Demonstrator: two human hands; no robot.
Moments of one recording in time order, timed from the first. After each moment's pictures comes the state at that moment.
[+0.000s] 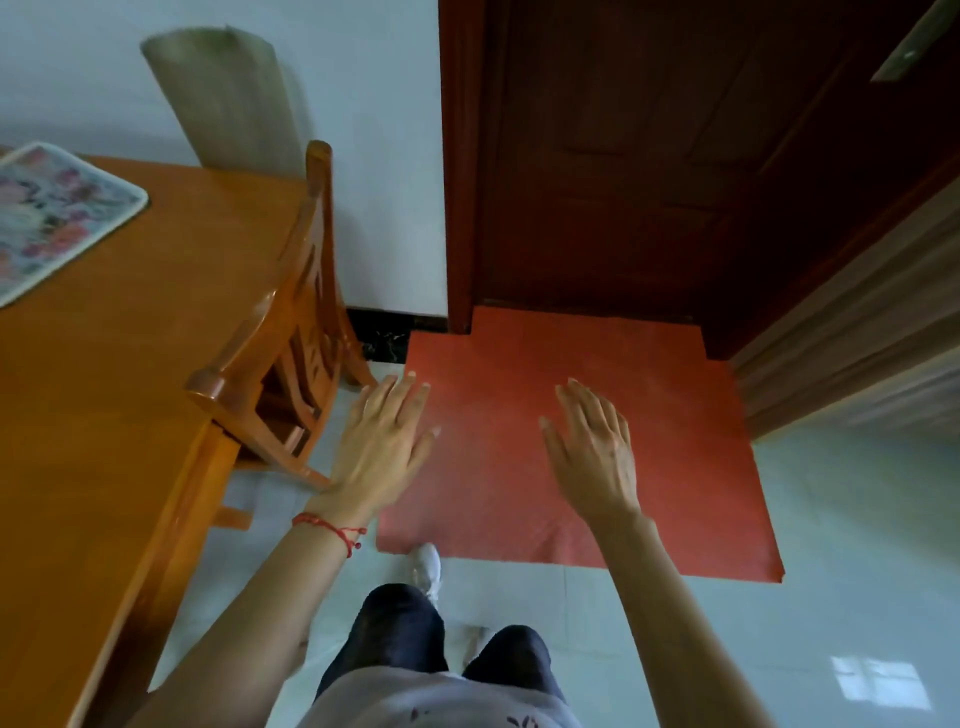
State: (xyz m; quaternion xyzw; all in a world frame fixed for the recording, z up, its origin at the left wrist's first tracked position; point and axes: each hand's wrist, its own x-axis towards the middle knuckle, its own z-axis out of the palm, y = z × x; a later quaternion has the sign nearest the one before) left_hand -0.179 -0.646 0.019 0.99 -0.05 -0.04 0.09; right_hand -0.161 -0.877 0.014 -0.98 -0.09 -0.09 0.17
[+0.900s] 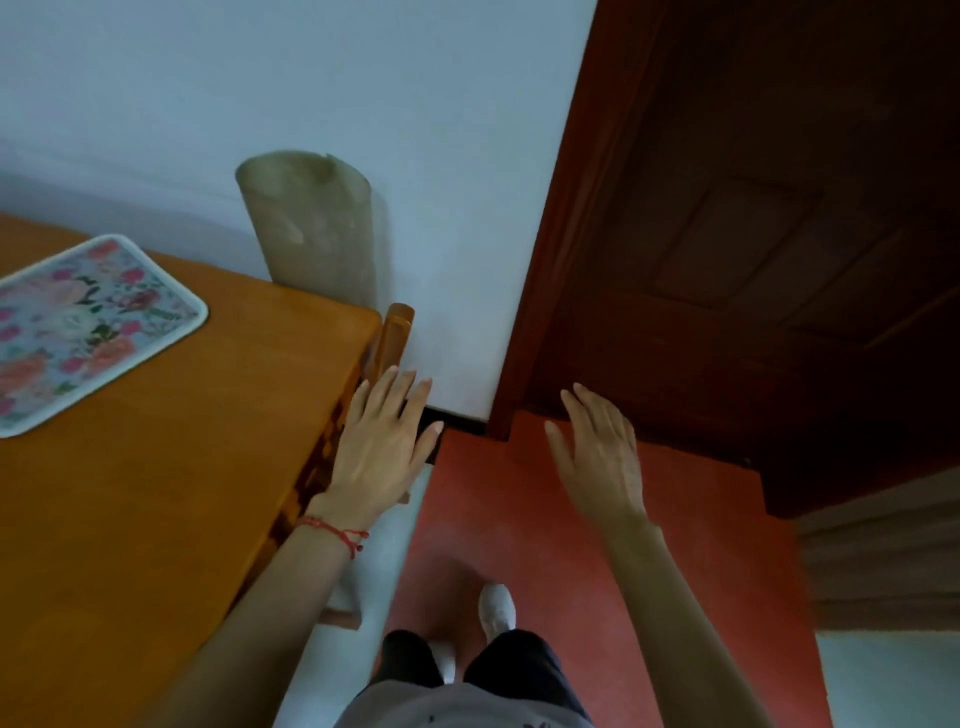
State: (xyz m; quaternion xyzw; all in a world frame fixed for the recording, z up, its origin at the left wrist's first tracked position) left_hand 0.053 -0.521 0.050 0.99 0.03 0.04 0.08; right_hand 0.108 -0.746 0.045 -0.96 -0.17 -0.14 0.15
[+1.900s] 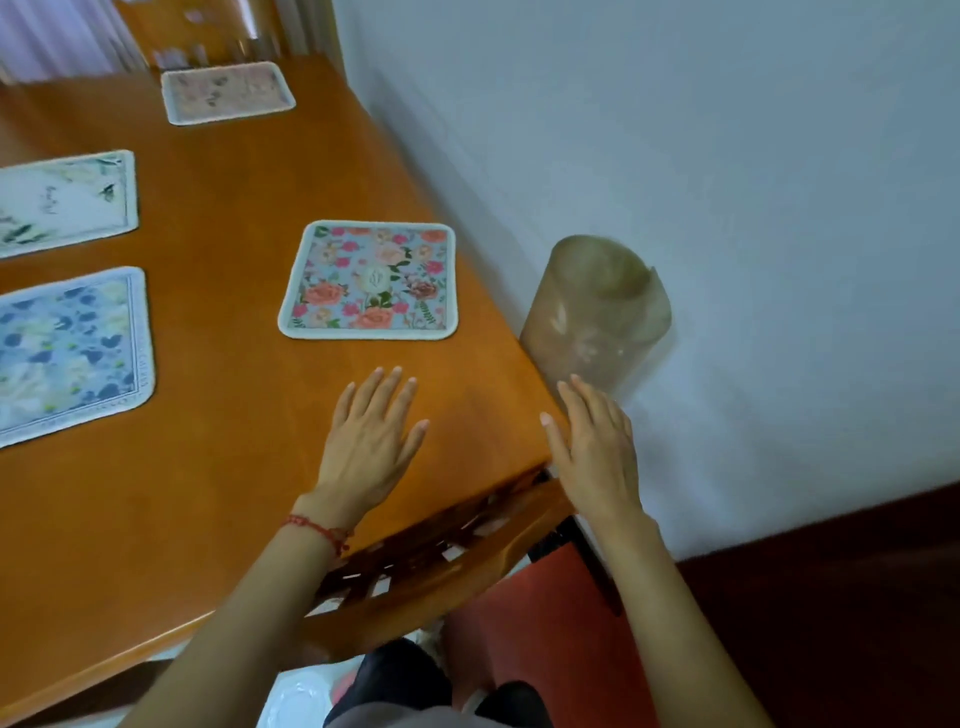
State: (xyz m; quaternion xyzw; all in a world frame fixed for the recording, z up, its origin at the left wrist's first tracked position) left_hand 0.067 -0.387 0.058 0.89 0.46 0.04 0.04; right_hand 0.277 -0.496 0.069 -0.81 -0.55 0.02 0.20
